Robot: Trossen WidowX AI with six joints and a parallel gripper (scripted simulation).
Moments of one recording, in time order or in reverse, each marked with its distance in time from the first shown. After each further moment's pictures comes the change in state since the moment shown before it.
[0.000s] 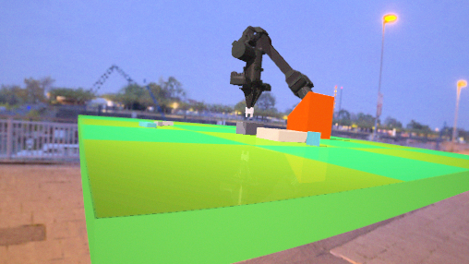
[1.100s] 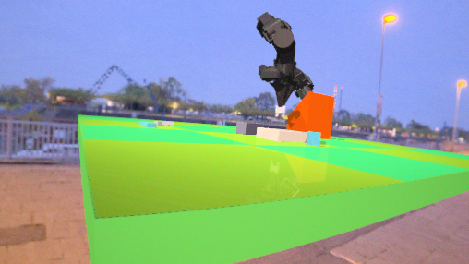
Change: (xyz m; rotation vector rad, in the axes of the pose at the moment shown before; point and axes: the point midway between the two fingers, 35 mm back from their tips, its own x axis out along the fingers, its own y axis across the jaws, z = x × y) arm -0.012 0.048 -0.146 0.013 0.016 0.023
